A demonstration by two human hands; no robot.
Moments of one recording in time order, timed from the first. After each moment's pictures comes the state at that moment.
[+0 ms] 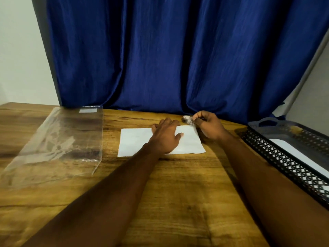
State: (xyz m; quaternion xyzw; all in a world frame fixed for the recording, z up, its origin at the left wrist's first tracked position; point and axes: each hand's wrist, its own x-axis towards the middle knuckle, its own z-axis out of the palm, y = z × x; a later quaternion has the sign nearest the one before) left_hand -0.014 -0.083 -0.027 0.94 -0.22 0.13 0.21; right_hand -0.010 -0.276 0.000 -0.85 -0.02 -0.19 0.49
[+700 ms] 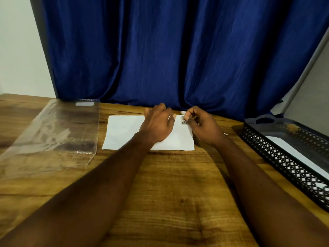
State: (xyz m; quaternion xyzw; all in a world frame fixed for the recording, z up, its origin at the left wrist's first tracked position) left_hand -0.011 -0.072 -0.016 0.91 -0.23 0.28 0.19; right_hand -0.045 -0.270 -0.003 -0.89 -0.17 -0.23 0.35
